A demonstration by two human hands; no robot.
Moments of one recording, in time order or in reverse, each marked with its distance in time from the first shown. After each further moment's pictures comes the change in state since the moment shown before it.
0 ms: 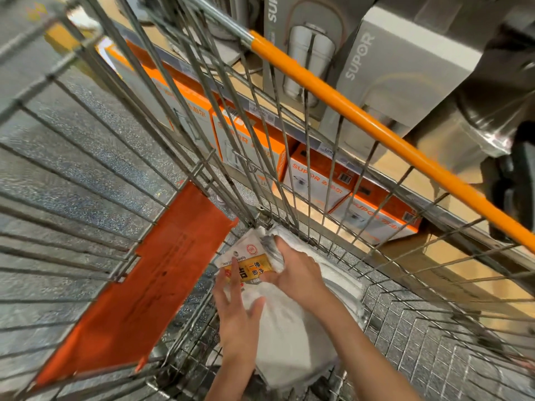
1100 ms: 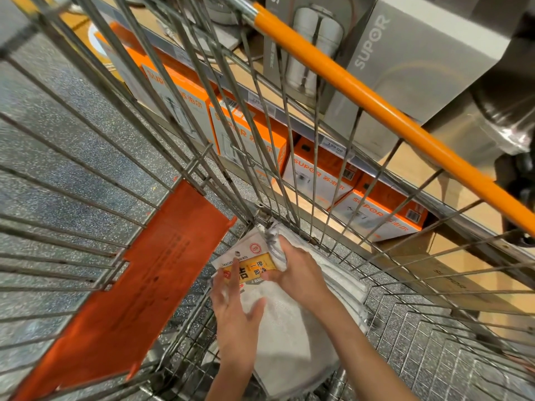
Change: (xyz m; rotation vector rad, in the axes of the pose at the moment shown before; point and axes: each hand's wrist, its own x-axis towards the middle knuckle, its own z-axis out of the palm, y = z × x) left_hand 0.008 -0.003 0.003 -0.074 -0.047 -0.085; right_hand 0.016 0.017 0.012 0.053 0.008 0.002
